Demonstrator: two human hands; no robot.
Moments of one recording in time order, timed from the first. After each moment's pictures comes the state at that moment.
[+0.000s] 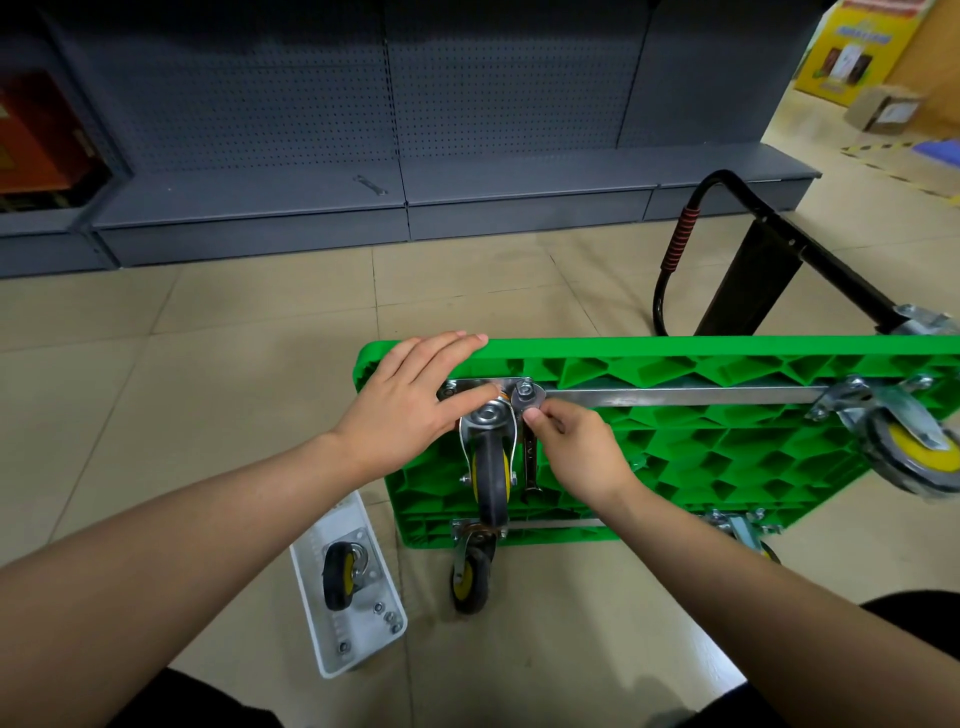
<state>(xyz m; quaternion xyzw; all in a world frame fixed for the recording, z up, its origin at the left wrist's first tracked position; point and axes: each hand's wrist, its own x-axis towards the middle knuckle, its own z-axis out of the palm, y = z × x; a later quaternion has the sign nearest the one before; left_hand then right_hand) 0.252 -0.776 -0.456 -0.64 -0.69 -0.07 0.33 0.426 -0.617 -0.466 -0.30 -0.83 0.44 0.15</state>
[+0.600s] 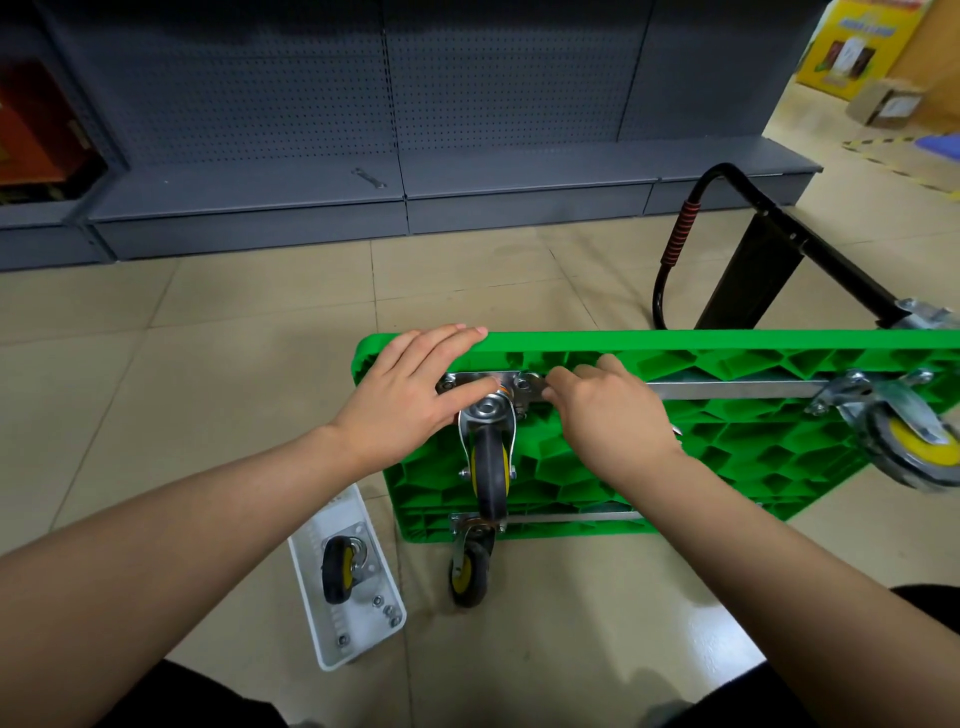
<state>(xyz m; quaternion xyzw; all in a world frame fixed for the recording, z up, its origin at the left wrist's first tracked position) 0.252 -0.776 -0.454 -0.64 -0.69 -0.07 0.34 0.434 -0.594 -0.438 -0.15 -0.96 -0.04 0.21</state>
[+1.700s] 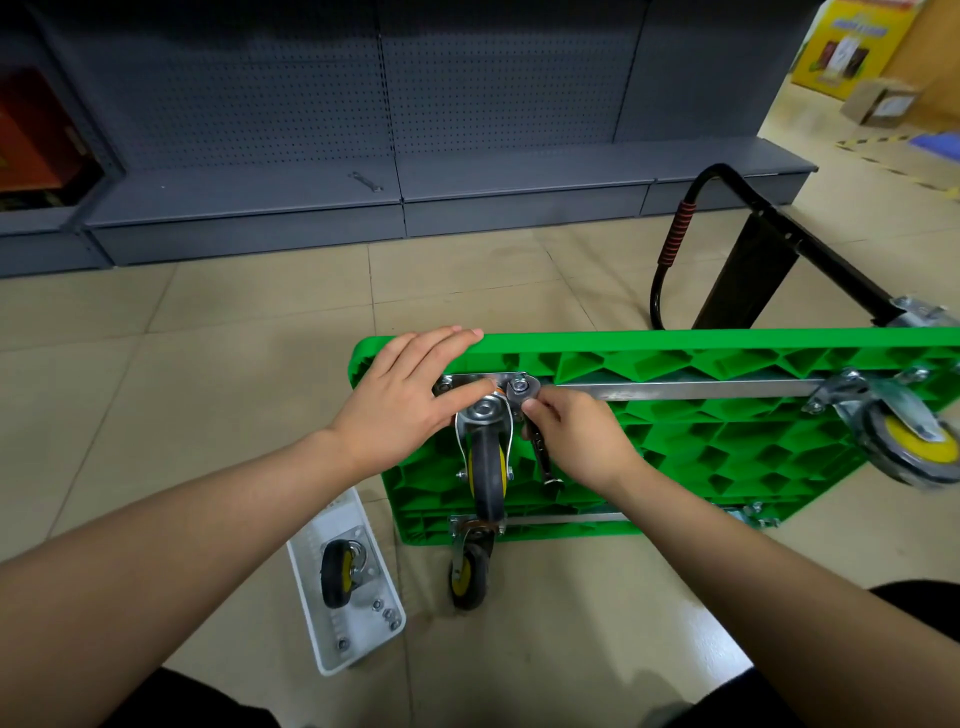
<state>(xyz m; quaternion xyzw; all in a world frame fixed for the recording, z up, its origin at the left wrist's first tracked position) 0.253 -0.776 -0.455 -0.64 -0.69 -0.07 0.34 0.423 -0.606 -0.453 -0.26 -0.90 0.33 0.11</state>
